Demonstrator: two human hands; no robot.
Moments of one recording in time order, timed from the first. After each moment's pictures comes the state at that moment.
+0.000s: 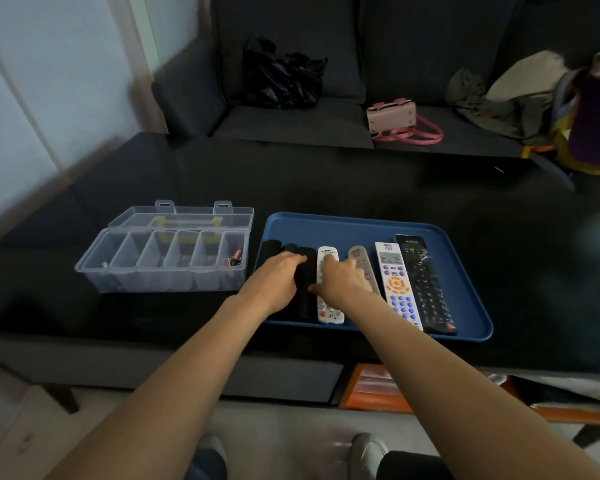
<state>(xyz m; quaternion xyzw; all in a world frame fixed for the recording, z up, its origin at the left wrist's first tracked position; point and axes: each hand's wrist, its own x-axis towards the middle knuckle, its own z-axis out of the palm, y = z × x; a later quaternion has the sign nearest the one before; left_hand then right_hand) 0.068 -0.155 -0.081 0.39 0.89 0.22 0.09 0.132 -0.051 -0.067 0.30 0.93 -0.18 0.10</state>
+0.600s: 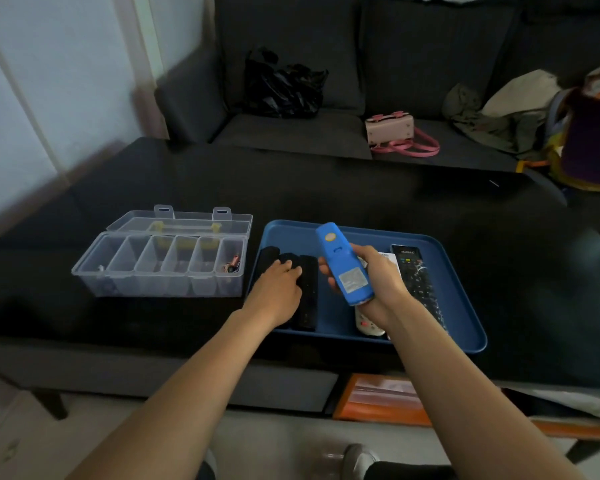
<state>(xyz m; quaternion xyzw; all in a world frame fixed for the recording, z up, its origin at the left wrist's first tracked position) 0.069 -0.146 -0.095 0.36 0.91 0.16 0.10 0.163 -0.026 -0.040 0.29 0.45 -0.84 -0.09</state>
